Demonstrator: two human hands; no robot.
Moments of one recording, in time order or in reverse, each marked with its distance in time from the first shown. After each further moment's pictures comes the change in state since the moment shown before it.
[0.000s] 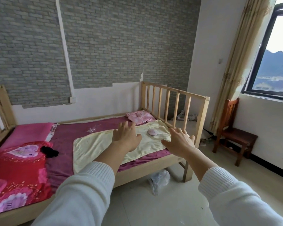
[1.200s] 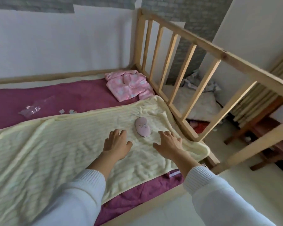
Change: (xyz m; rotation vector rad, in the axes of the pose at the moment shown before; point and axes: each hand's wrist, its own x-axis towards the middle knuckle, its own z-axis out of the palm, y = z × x) left_hand 0.705 -0.022 0.447 -0.160 -0.414 -0.164; right_hand 0.721 0.181 0.380 -0.083 -0.487 0.038
